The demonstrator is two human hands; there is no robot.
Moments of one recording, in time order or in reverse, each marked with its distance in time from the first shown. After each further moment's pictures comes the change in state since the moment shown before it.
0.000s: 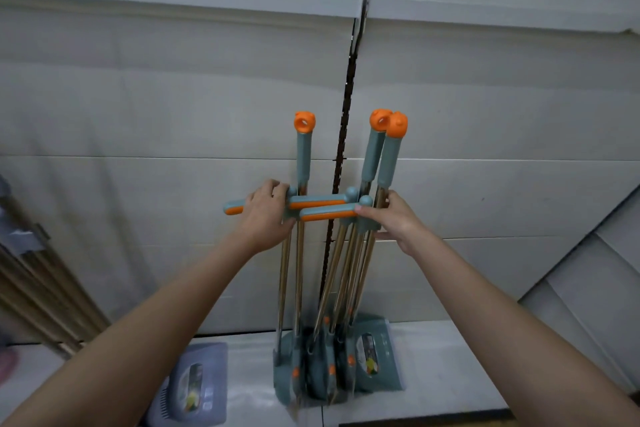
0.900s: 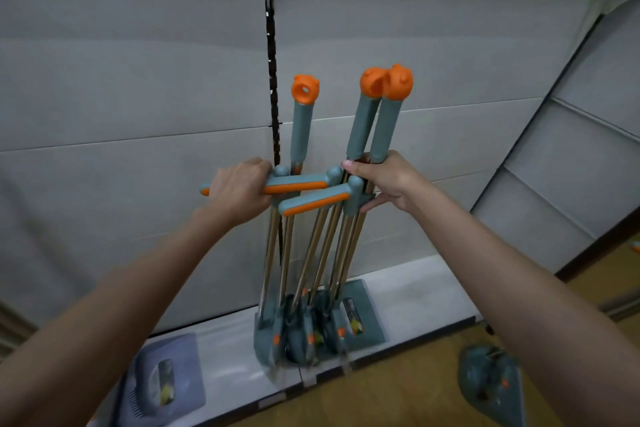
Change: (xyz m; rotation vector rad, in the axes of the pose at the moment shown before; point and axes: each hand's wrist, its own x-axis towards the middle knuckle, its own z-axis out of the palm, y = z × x) left_hand -0.012 0.051 0.005 0.198 0.009 0.305; right_hand -0.079 0.002 -0.060 0.024 0.099 0.019
